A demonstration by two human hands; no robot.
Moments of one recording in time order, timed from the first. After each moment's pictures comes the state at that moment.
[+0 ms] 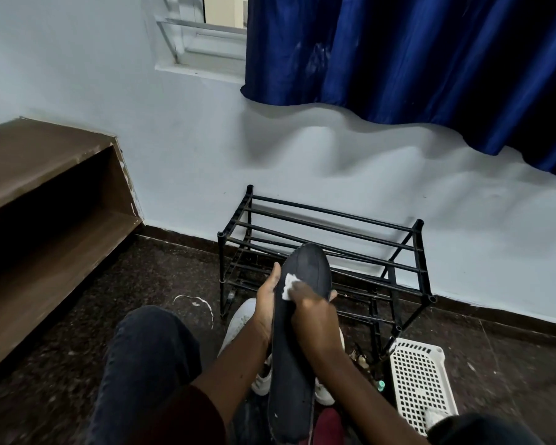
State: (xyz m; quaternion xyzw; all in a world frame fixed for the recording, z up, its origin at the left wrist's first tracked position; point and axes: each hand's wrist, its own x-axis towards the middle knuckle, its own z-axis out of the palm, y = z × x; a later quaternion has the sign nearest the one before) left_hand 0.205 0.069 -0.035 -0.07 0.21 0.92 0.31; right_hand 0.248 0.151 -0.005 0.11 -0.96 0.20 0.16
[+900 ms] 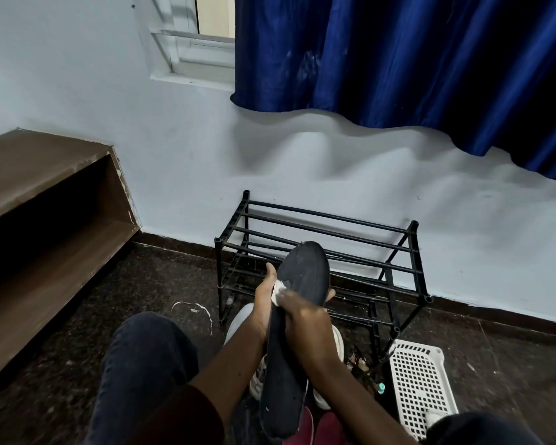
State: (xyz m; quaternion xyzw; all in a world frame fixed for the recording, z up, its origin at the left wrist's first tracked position) left_hand 0.196 0.070 -0.034 -0.10 0.29 0.90 0.30; right_hand 0.261 0.149 -0.003 0.18 -0.92 0.27 0.20
